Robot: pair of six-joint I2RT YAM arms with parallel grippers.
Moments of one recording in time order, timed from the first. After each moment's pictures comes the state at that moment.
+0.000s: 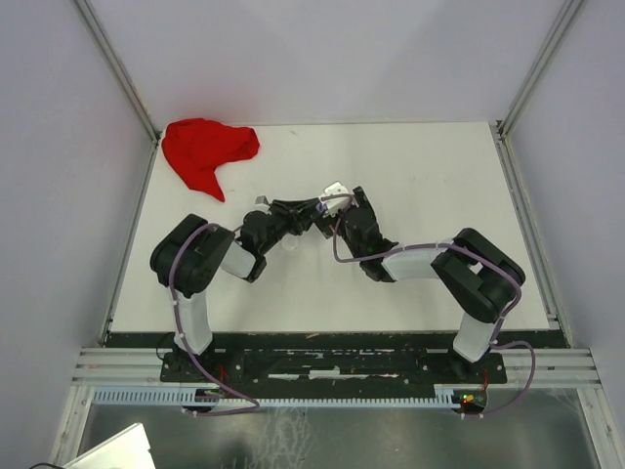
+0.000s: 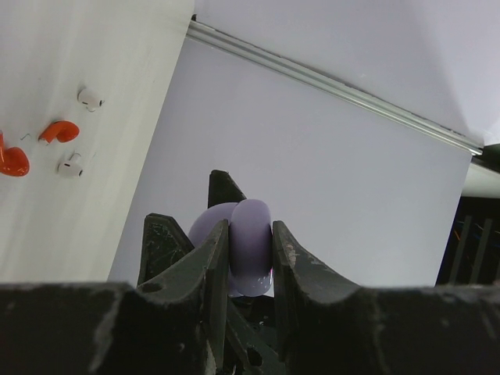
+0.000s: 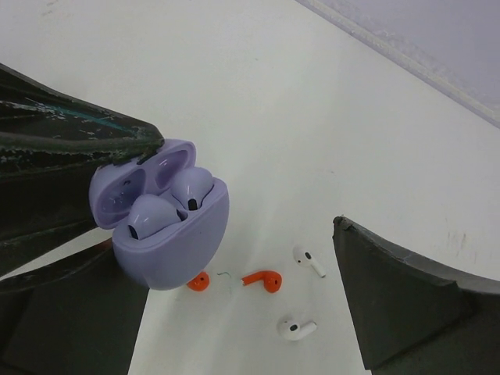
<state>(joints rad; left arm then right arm) -0.47 1.93 0.61 1.26 0.21 -1.90 0.78 1.78 0.81 0.78 0.42 -0.24</state>
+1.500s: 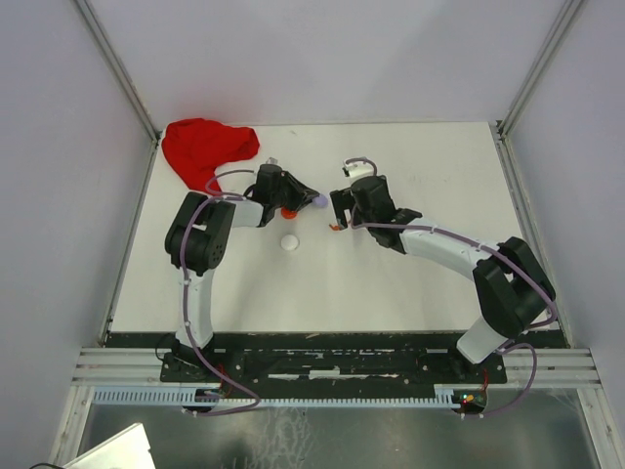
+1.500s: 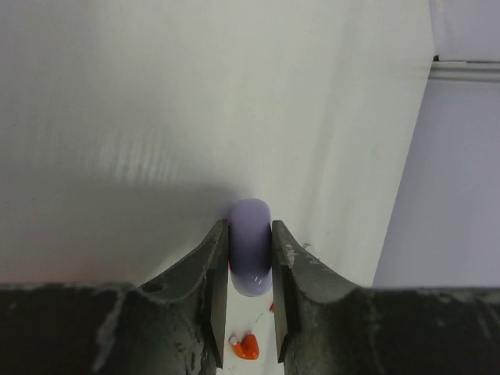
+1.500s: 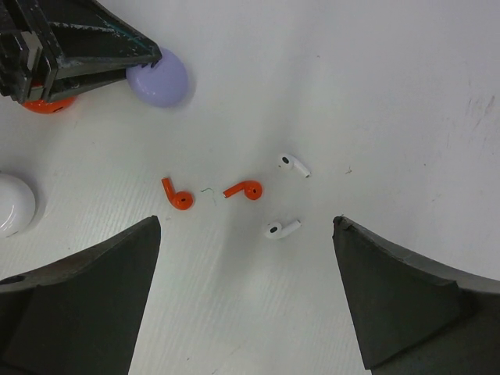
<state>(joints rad) -0.36 2.14 1.22 0.39 0.26 -1.09 0.66 1.62 1.04 -0.02 0.35 0.13</state>
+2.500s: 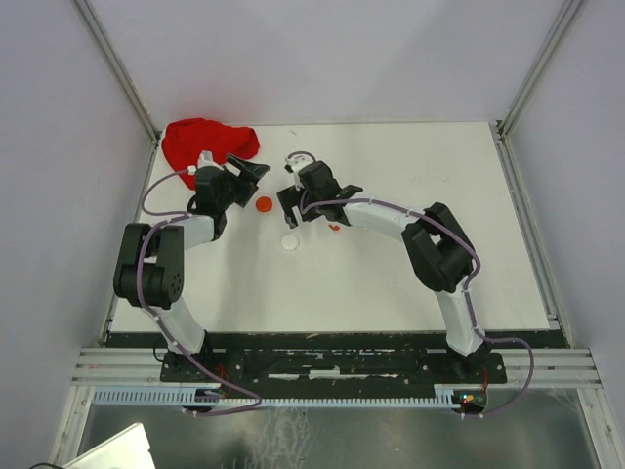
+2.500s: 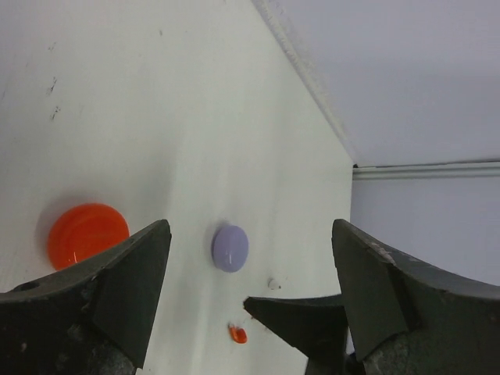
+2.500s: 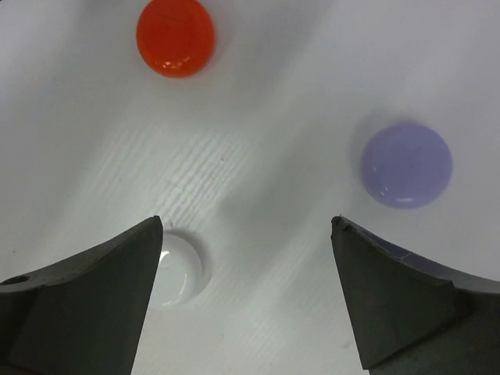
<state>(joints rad) -0.11 1.77 0.89 0.55 0.24 -1.04 0.74 2.09 1.55 -0.17 0.02 0.17</state>
